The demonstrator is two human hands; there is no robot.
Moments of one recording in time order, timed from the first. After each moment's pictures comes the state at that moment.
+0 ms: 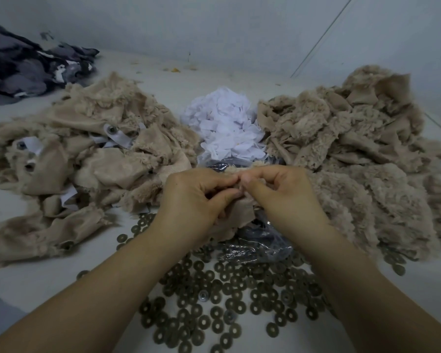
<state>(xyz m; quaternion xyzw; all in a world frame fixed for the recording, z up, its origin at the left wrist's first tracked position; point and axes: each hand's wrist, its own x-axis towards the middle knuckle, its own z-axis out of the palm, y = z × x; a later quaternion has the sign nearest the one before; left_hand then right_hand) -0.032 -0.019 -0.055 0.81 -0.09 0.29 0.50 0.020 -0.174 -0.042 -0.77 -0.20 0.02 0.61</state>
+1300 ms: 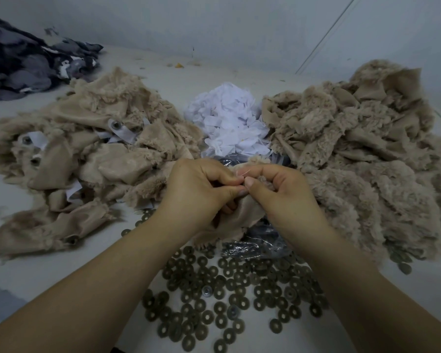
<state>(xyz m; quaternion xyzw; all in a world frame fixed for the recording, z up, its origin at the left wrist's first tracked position) -0.026 -0.022 -0.047 0.75 -0.04 0.22 0.62 0.014 -0.169 -0.047 -0.73 -0.25 0.03 0.64</state>
